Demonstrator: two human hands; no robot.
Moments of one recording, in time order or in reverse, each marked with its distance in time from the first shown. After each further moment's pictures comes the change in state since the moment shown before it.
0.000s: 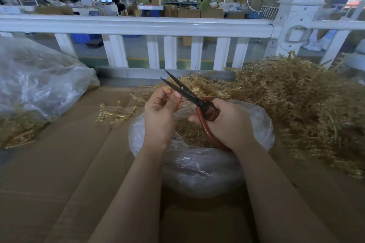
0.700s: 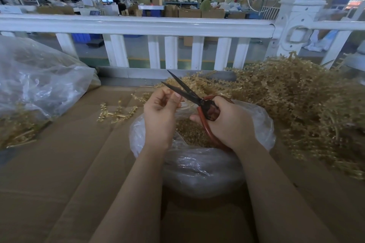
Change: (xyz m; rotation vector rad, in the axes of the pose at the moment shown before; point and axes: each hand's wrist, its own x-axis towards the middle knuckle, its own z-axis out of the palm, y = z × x) left_hand -0.001 0.001 0.000 0.089 0.041 0.052; right_hand 0.000 -0.001 -0.001 -0.068 -0.012 0.014
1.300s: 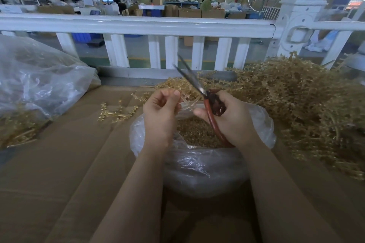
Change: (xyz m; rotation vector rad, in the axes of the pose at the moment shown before) left_hand -0.001 0.006 0.003 -0.099 0.066 -0.161; right_hand 0.002 -0.006 -0.009 0.383 -0.028 0.056
